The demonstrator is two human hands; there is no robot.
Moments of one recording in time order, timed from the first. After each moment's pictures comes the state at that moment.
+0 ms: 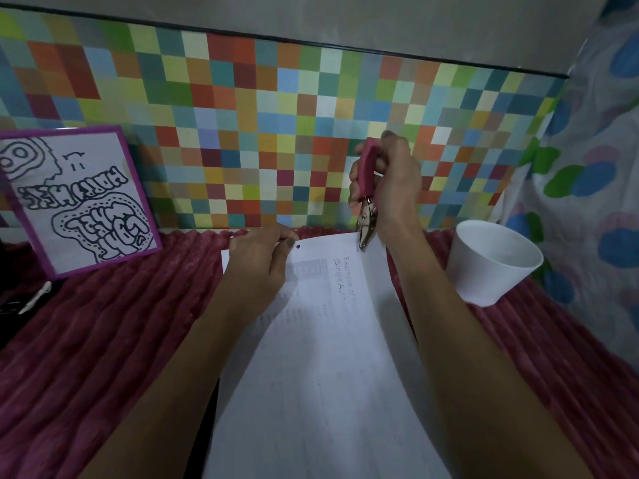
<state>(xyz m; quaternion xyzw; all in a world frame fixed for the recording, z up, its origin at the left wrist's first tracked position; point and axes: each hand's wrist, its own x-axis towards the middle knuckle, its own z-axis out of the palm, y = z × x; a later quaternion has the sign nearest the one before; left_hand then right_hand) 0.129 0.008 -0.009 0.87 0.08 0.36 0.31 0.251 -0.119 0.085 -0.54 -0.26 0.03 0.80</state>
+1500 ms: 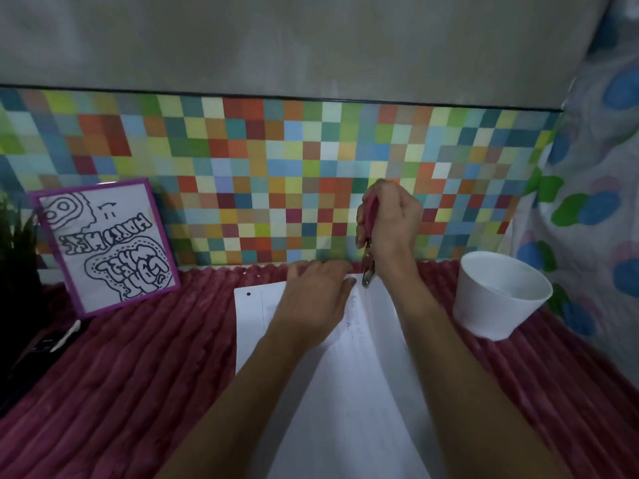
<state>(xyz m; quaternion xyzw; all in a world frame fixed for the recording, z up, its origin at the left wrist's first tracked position) 0.158 -0.041 0.011 0.95 0.06 0.27 0.14 0.249 -0.113 0.082 -0.54 -0.26 -0.08 0.80</state>
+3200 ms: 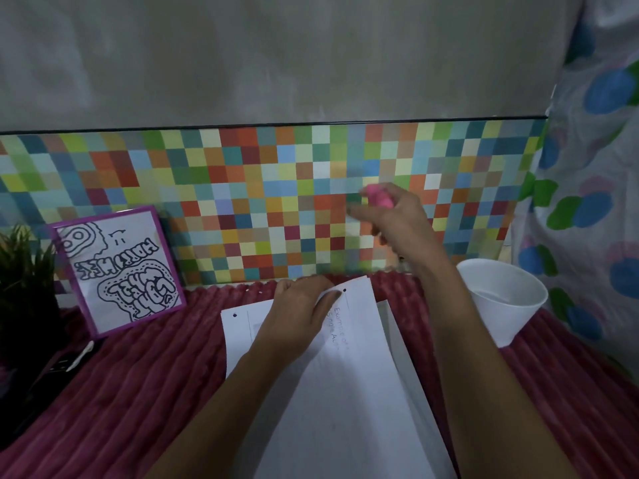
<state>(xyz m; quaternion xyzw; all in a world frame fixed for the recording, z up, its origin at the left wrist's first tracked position) 0.150 -0.029 0.010 0.93 0.07 0.27 0.24 0.265 -0.157 0.114 -0.72 -0.31 0.04 0.62</state>
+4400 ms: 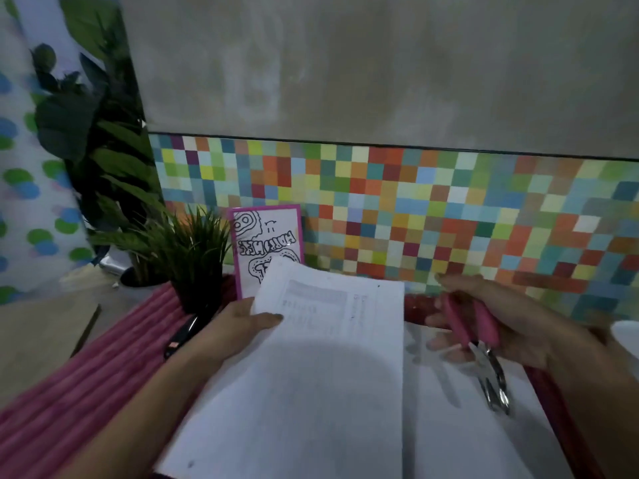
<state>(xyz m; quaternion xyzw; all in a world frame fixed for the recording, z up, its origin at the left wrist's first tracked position) -0.045 0.095 0.034 0.67 0.32 0.22 0.63 0.183 -0.142 0.107 -0.72 -0.19 0.39 0.53</state>
